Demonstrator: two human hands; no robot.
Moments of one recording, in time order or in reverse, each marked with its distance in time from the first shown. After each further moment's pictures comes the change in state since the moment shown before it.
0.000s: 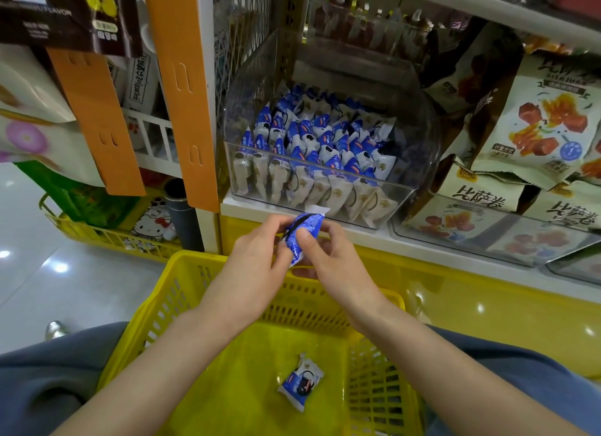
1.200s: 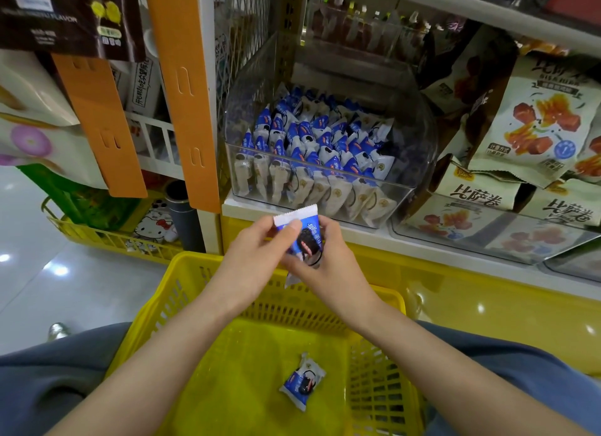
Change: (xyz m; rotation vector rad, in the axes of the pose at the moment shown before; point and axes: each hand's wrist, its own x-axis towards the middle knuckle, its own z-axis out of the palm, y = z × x) left_hand 0.005 0.012 -0.008 -0.437 -0.053 -0.317; right_hand -0.001 0.010 -0.002 -0.430 0.041 -0.253
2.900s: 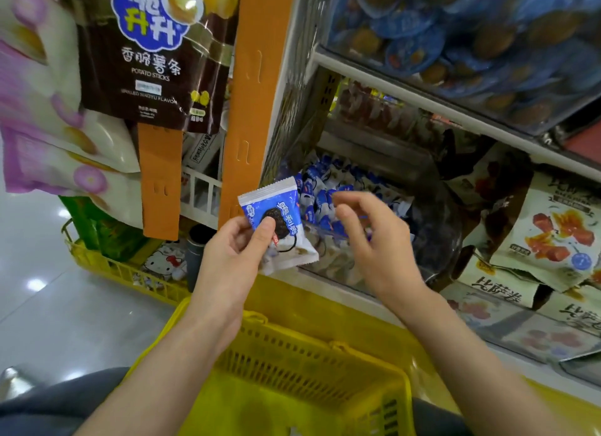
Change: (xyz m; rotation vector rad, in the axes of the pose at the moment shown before) left_hand 0.013 0.041 -0.047 -0.496 0.326 0.105; right_hand 0.073 -0.066 -0.042 -0.297 0.208 -0.539
